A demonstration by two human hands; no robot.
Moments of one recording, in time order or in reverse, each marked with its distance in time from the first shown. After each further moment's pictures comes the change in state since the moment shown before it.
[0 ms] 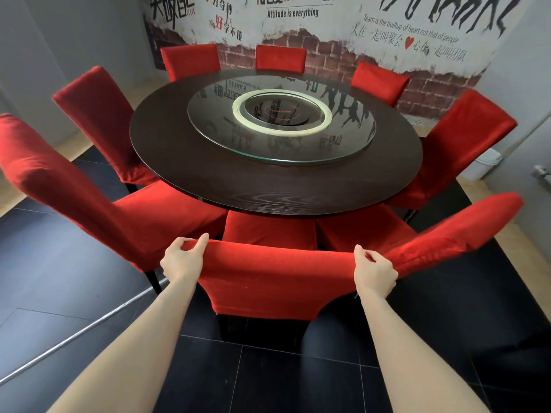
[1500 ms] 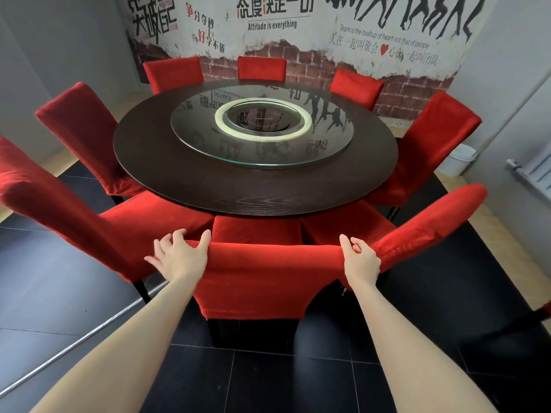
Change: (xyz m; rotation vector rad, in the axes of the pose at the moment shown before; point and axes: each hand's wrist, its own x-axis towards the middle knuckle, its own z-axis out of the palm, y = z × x) left_hand -0.049 0.025 0.013 0.451 -0.009 0.222; right_hand 0.015 0.015 -0.032 0.056 -0.147 -0.079
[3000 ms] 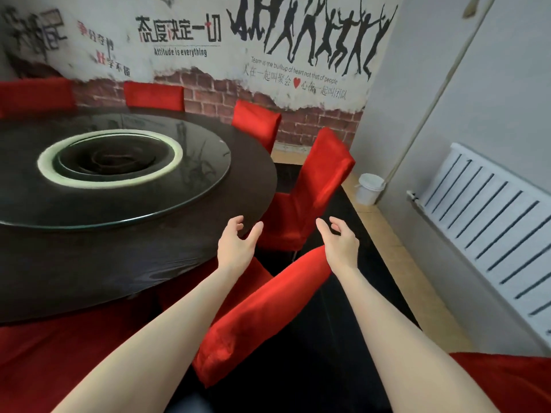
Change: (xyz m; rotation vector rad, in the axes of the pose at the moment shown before) left_hand -0.153 0.525 0.421 -0.583 -0.391 0.308; right_hand 0.496 0.038 -0.300 0.108 0.040 -0.198
